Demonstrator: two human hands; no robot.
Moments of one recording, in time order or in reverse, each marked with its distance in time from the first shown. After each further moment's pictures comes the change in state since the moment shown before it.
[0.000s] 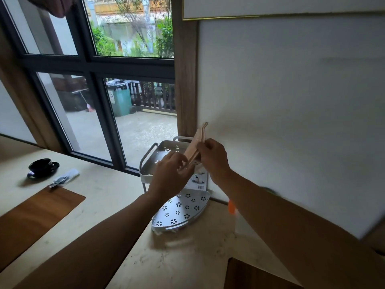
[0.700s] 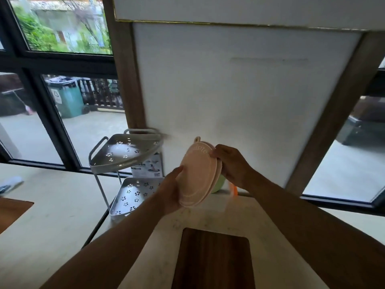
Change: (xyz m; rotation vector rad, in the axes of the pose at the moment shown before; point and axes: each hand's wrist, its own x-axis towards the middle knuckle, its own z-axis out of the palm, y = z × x) left_hand -0.080 0.114 0.090 -1.463 -0.798 -0.972; right_hand -0.115 -0.003 -0.222 0.306 -0.186 0.186
